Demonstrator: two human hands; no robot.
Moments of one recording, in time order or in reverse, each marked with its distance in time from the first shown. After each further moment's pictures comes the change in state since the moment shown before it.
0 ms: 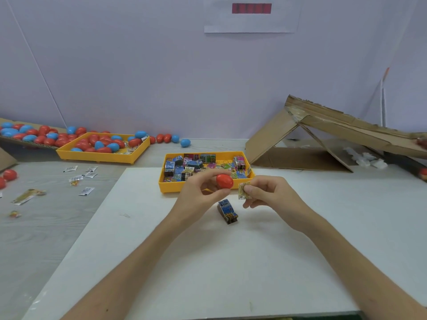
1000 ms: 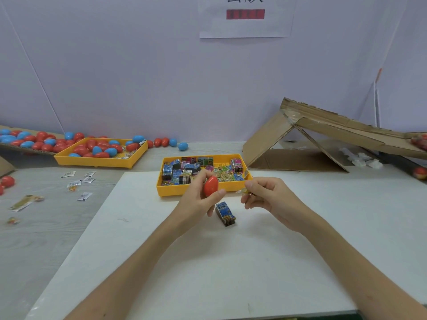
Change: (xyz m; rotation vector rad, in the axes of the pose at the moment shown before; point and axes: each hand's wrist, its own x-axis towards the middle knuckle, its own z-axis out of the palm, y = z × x) left_hand -0.004 -0.001 0.002 -0.088 -0.072 -0.130; right_hand -0.002 -0.005 0.000 0.126 0.008 0.052
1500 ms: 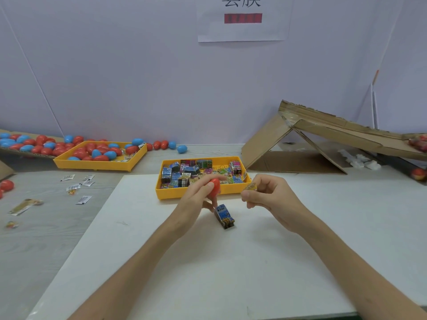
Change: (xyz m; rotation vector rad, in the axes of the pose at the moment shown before) left_hand 0.002 0.006 -0.001 -0.124 -0.010 -0.043; right_hand 0.002 0.003 -0.005 0.012 0.020 -0.107
